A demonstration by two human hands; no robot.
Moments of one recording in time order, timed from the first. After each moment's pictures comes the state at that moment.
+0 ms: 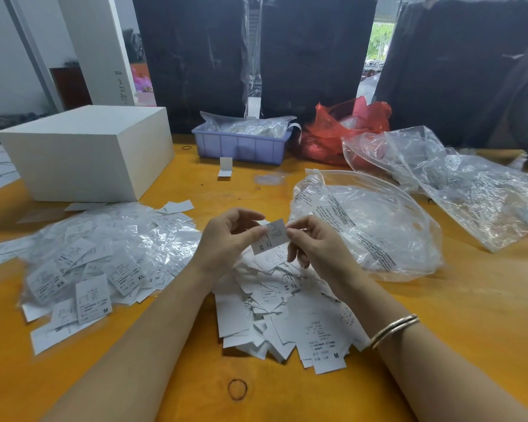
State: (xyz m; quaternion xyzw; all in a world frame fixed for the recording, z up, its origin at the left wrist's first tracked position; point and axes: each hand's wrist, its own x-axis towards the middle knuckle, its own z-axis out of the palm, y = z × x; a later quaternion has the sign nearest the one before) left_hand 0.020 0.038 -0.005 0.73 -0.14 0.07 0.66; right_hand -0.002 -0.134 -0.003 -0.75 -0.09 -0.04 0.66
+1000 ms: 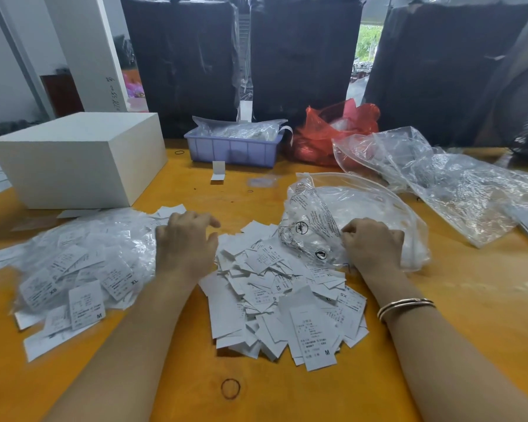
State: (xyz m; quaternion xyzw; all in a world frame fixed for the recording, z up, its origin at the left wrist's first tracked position) left_hand 0.020 0.067 -0.004 0.95 -0.03 0.26 0.15; right_hand 0.025 -0.212 -0.016 -0.96 0.14 -0.23 0.11
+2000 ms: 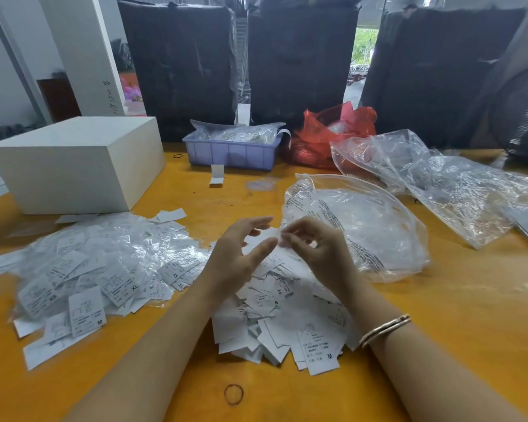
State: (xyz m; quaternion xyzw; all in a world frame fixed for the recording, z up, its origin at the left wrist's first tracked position) left_hand 0.006 0.025 -0.009 0.82 -0.24 0.11 0.50; right_hand -0.004 -0.149 -0.007 -0.81 -0.23 -0.26 0.47
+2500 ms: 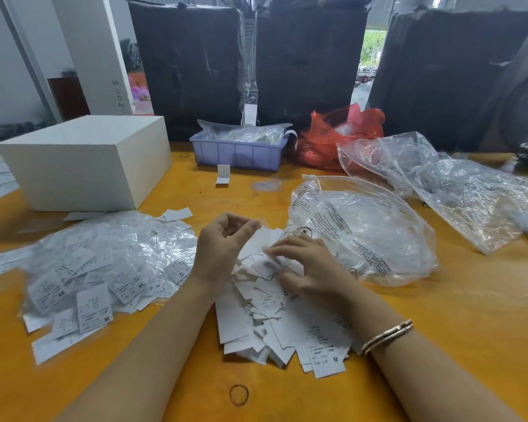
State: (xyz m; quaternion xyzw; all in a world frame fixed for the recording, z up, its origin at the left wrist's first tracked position) left_hand 0.016 0.033 -0.007 0.69 -0.11 0.15 0.70; right_hand -0.005 -0.143 -0.014 -0.91 -0.28 -0.12 0.27
